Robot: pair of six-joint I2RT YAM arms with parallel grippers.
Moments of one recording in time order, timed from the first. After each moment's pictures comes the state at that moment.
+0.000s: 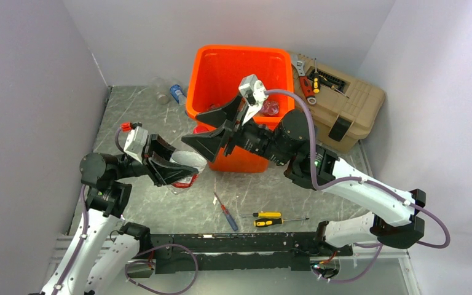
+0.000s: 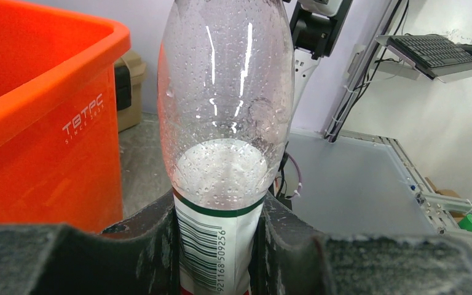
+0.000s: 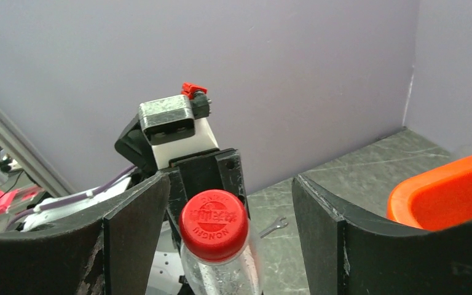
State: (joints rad) left arm -0.28 0.65 0.76 0.41 1.17 -0.64; right arm 1.17 1.26 1.51 0.02 -0.04 0.29
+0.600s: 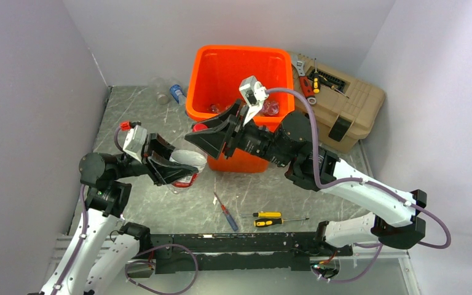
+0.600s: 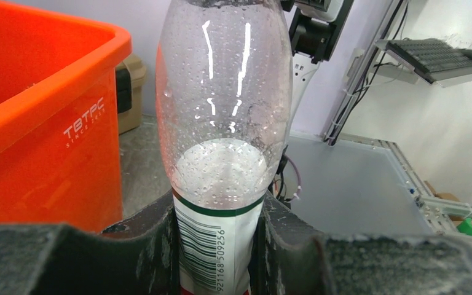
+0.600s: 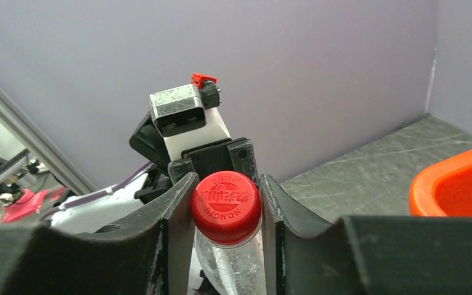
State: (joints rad) left arm -0.29 0.66 0.76 0.42 1.15 -0.65; right arm 1.17 1.25 1.49 0.01 -0.06 0.37
